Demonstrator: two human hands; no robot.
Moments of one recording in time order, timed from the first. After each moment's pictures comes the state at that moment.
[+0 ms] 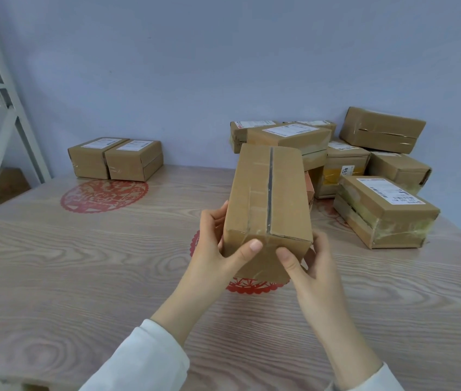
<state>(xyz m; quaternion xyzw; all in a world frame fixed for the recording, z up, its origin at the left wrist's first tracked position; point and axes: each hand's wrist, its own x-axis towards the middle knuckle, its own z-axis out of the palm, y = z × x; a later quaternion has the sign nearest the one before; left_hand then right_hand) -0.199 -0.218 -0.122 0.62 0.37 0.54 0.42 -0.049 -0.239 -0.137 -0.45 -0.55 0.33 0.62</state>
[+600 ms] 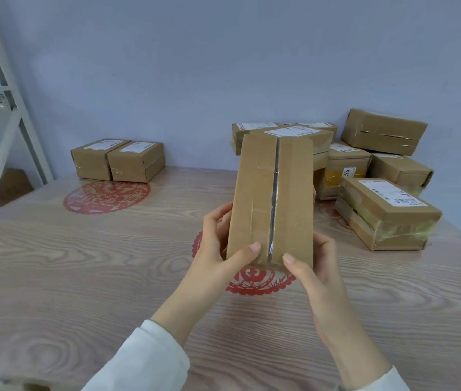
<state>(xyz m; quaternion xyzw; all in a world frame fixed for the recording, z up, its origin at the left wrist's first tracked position) -0.205 -0.220 -0.124 0.62 0.35 0.52 0.48 -0.046 -0.244 -0.136 -0.40 -0.51 0.42 0.63</state>
